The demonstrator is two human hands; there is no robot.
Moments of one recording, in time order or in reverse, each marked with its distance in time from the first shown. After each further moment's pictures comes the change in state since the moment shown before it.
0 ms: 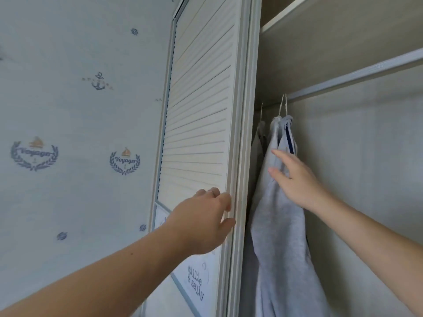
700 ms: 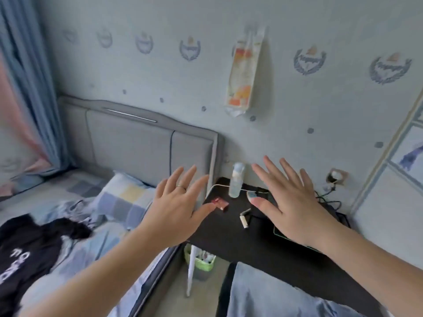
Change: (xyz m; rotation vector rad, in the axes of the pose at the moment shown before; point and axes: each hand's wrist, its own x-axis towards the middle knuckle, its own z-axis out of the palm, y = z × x) left_hand -0.615 -0.097 -0.145 0.328 -0.117 -1.018; right_hand -0.360 -0.430 0.224 0.196 -0.787 -0.723
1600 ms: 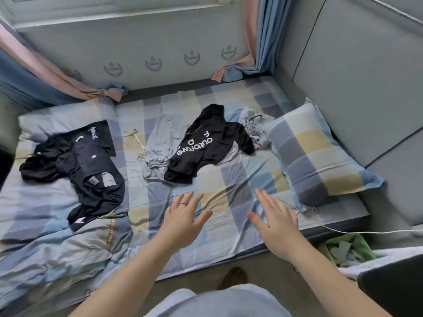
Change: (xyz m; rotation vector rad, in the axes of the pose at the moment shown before) left_hand -0.209 -0.343 0.096 -0.198 -0.263 -1.318; right_hand 0.232 -0.320 0.378 0.409 -0.880 -0.511
